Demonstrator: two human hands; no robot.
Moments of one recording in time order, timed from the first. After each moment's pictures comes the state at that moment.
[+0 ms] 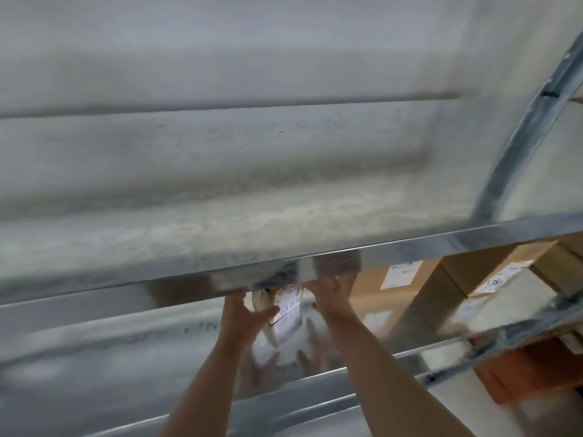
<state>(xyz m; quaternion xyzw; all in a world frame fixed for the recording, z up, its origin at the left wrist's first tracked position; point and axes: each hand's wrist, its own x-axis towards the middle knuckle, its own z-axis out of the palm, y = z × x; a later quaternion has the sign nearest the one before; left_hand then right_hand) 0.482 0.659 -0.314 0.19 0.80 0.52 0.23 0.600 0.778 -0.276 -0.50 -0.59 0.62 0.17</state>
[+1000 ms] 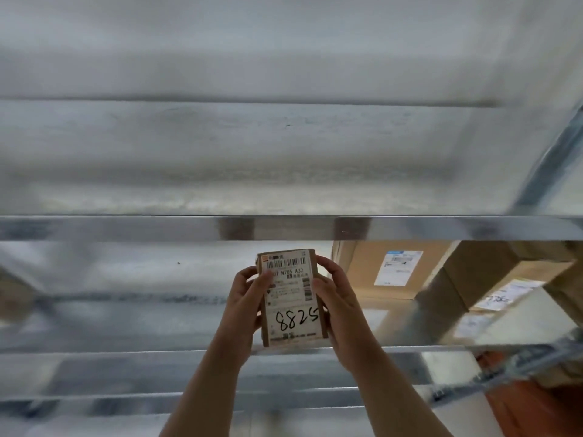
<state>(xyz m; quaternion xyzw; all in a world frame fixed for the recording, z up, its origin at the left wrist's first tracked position) 0.577 0.629 -0.259 0.12 0.60 0.72 0.33 0.695 0.755 -0.251 -0.19 -0.57 0.77 0.22</state>
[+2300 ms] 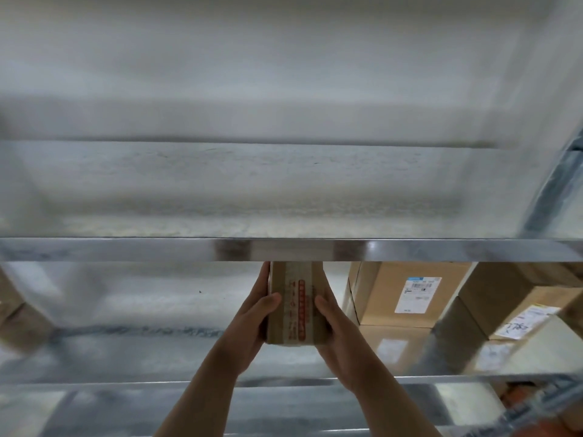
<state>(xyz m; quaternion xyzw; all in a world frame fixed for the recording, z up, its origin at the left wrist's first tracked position) 0.540 0.583 -0.225 0.35 0.53 0.68 0.35 0.662 0.709 -0.238 -0.10 -0.58 0.79 0.15</state>
